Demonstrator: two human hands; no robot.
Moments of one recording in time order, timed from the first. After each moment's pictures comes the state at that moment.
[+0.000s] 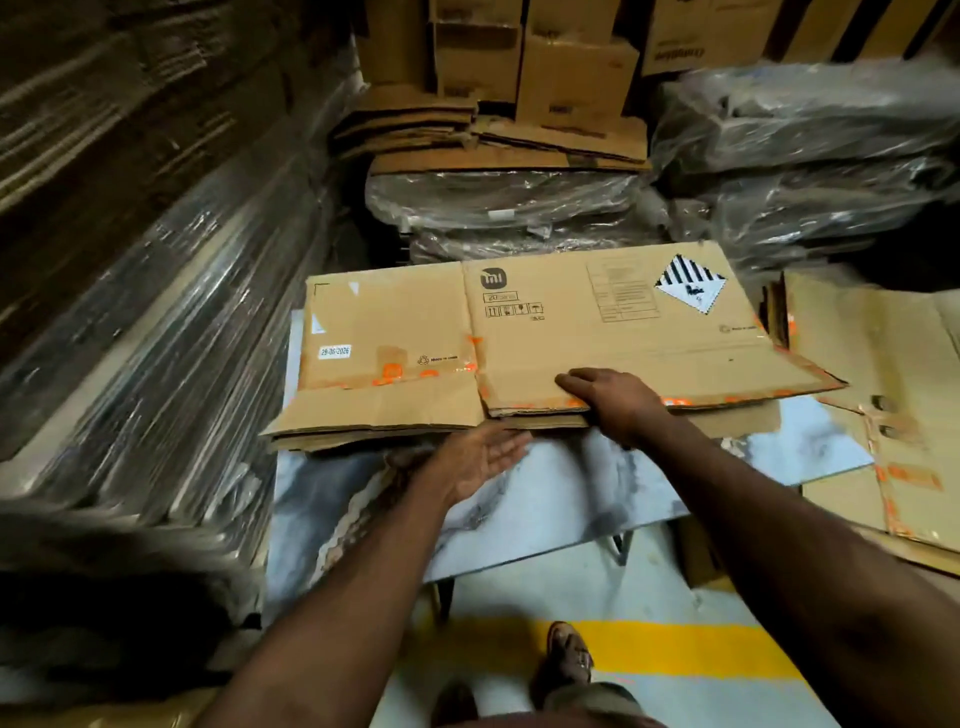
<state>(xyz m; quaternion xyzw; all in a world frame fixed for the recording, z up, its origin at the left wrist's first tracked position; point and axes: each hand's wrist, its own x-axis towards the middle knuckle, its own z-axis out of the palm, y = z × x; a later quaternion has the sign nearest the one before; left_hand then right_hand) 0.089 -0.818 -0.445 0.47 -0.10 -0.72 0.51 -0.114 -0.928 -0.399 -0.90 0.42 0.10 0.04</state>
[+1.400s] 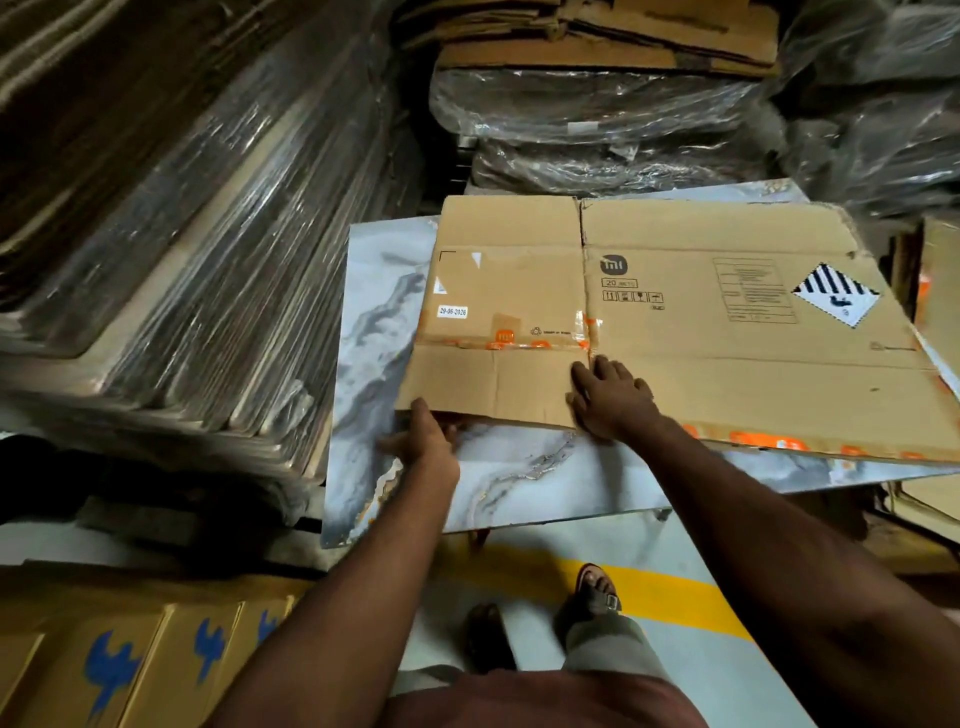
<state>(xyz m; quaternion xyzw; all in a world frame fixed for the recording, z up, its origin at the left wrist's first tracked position) 0.183 -0.769 -0.520 0.61 0.26 -0.35 0.66 -0.019 -0.893 -0.511 -0.85 0.50 0.08 0.13</state>
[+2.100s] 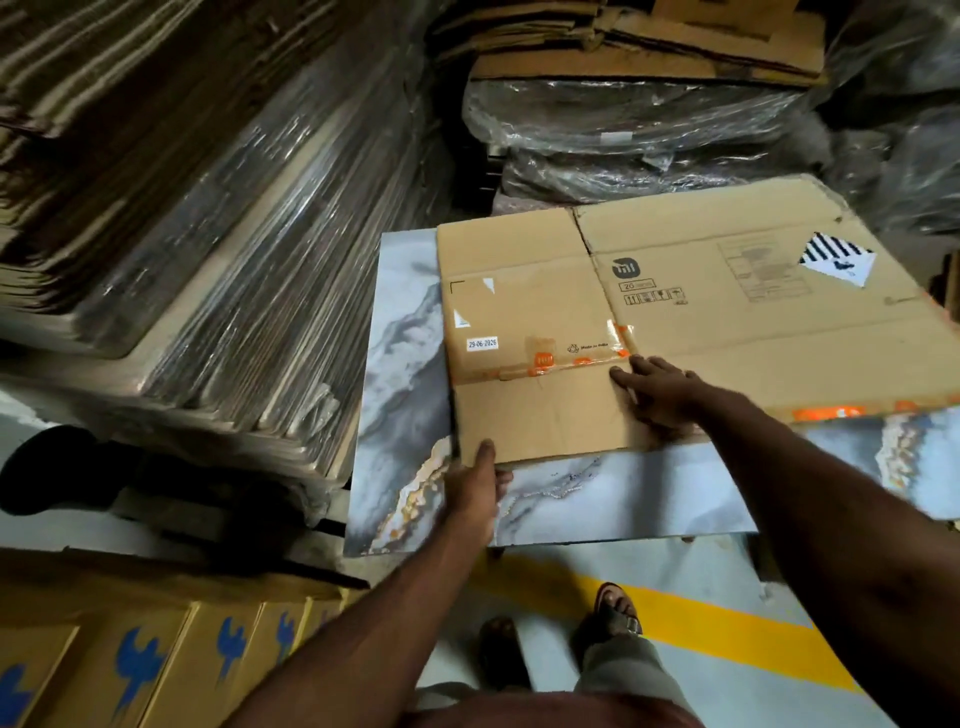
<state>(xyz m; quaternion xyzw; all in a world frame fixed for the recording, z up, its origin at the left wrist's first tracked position) 0.146 -0.733 -0.528 0.72 0.05 -0.46 0.51 -0.035 -0.966 -0.506 -0.83 0.46 0.26 0.19</state>
